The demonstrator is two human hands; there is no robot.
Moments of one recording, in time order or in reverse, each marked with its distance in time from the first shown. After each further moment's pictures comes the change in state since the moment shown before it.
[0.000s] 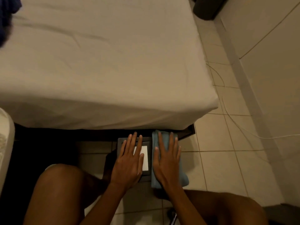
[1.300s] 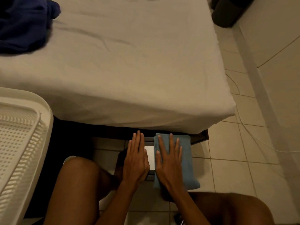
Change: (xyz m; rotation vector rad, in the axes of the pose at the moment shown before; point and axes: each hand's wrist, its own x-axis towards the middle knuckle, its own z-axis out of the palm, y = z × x) left_hand -0.011 -0.013 0.001 -0.300 0.183 -0.180; right_hand -0.010 -0.029 0.017 0.006 -0.060 -0.203
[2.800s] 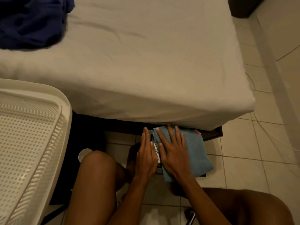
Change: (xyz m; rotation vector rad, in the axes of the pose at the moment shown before) left_hand -0.004 0.001 -0.013 -0.489 0.072 -0.277; right_hand 0.023 -0.019 0.005 -0.137 -0.054 -0.183
